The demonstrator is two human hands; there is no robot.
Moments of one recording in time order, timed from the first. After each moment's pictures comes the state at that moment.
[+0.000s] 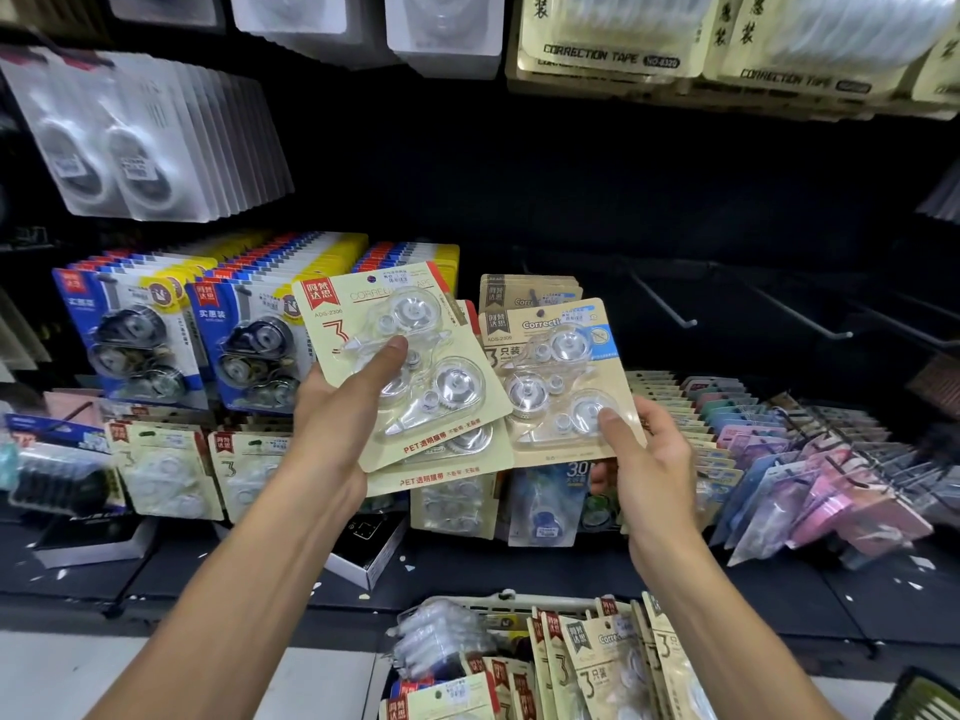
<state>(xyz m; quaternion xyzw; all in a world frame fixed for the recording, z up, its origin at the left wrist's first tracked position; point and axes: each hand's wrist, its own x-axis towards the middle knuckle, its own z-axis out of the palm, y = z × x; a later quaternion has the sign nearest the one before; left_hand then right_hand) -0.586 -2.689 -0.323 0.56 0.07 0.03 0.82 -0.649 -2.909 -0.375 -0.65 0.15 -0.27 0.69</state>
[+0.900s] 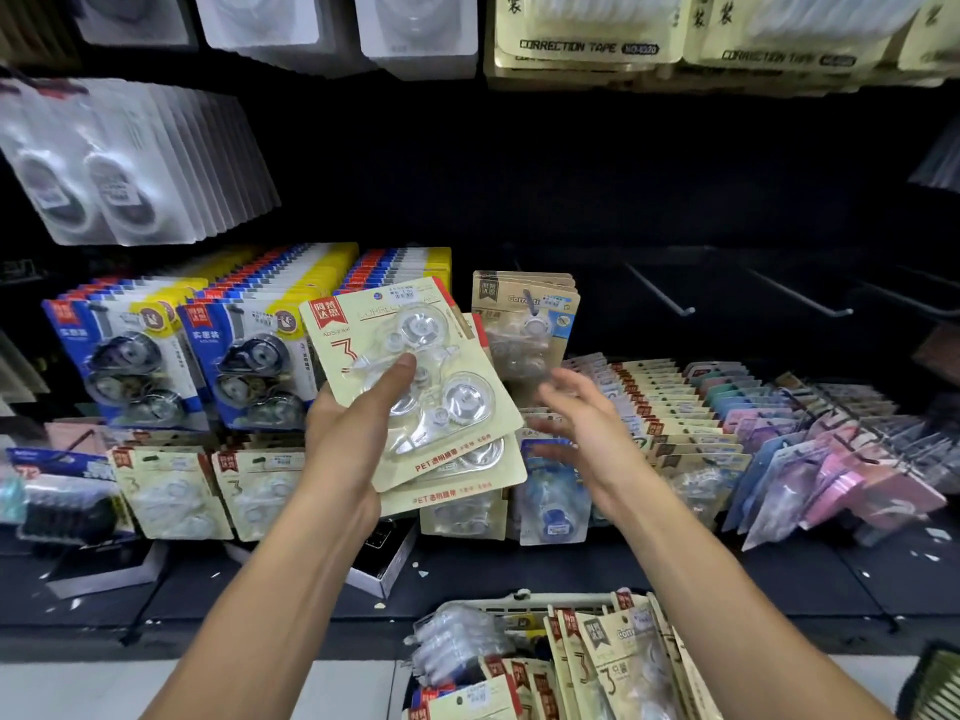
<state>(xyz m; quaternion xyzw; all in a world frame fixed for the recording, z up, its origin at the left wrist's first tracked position) -0.587 -2.696 -0.328 0.56 0.07 0.01 0.82 -0.596 -2.899 -0.372 -0.64 0.12 -0.09 0.75</state>
